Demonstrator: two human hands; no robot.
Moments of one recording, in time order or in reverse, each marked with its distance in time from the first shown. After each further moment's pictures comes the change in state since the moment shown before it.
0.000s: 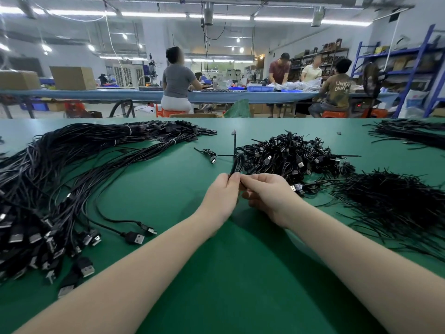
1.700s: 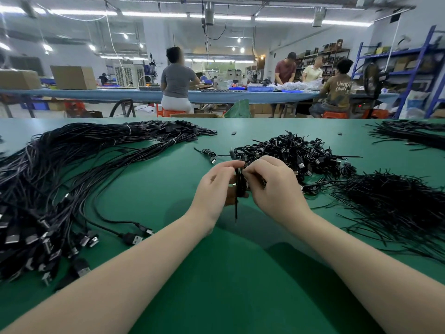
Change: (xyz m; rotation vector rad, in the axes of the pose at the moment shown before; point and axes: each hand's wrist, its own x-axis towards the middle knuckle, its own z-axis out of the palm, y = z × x) left_hand -0.012 0.015 -0.013 -0.330 -0.051 0.076; right_hand -0.009 -0.007 -0.012 -0.968 0.226 -1.050
